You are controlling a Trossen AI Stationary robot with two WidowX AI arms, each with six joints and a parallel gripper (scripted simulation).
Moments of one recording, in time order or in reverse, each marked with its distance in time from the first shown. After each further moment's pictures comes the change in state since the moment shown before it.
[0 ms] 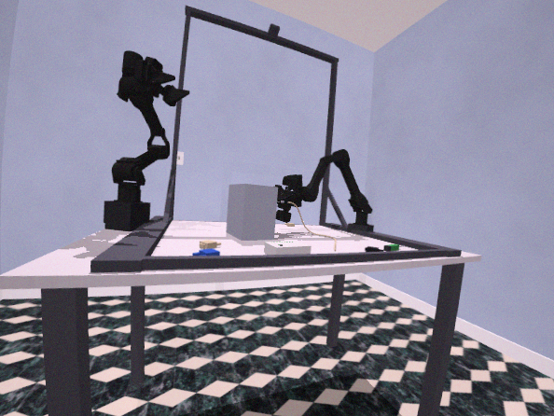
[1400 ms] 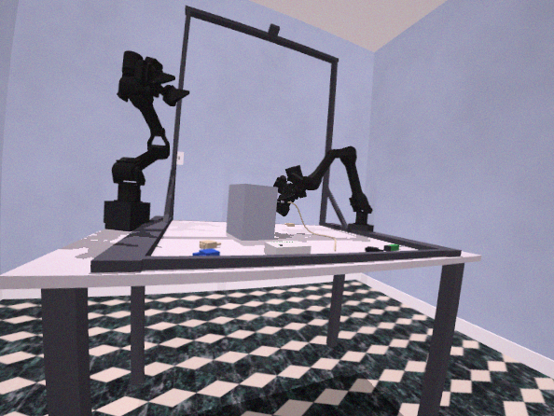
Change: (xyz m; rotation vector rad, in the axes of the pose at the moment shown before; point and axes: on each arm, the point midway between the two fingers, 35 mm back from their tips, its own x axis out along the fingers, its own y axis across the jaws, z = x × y) left arm 0.001 0.008 -0.001 -0.322 0.001 -0.224; right arm 0.000 0.000 0.000 0.000 0.000 0.000
